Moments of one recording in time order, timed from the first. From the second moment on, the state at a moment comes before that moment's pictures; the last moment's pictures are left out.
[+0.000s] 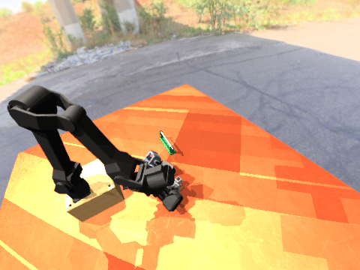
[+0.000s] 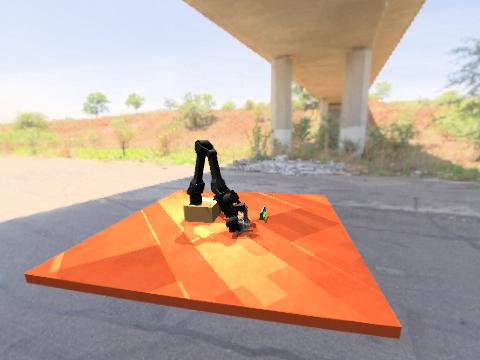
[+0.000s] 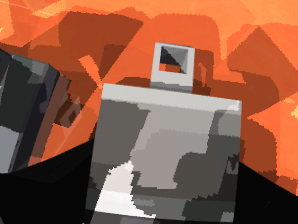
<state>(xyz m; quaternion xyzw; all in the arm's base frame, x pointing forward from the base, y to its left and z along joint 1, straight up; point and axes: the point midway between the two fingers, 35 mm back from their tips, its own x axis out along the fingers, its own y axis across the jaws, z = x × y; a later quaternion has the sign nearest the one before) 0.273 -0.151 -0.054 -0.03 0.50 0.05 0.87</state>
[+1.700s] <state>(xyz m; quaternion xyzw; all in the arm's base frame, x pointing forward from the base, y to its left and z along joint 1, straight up) 0.260 -0.134 0.047 0.05 0.52 0.06 0.85</state>
